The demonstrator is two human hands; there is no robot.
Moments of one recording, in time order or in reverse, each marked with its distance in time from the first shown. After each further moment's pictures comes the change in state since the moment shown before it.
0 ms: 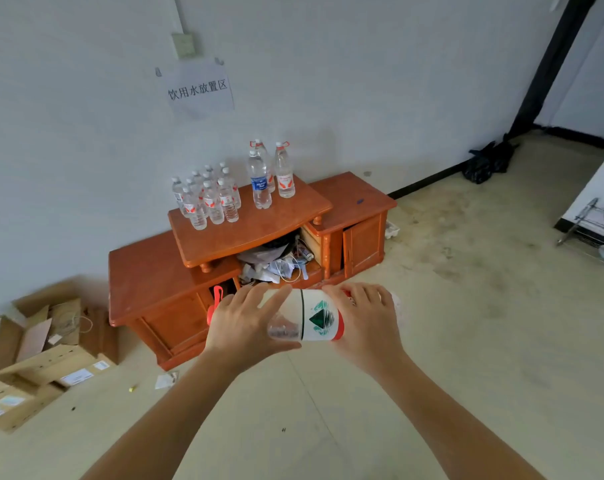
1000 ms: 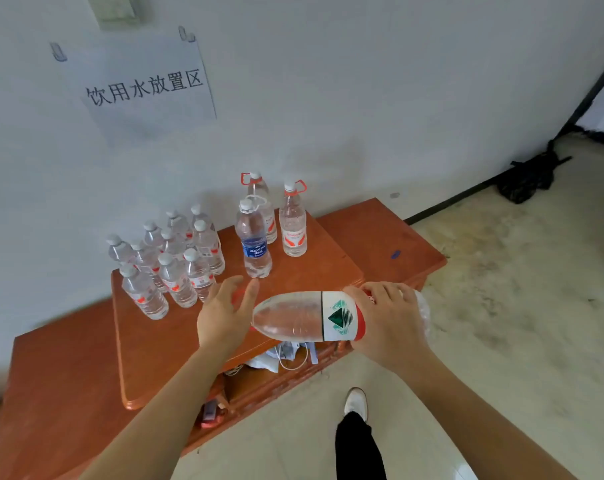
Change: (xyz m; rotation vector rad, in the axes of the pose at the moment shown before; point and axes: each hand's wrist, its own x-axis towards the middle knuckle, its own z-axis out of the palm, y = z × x) left_hand 0.470 -0.328 0.271 -0.543 -0.089 -0.738; right_hand 0.494 0.191 0.283 -0.155 -0.259 0.030
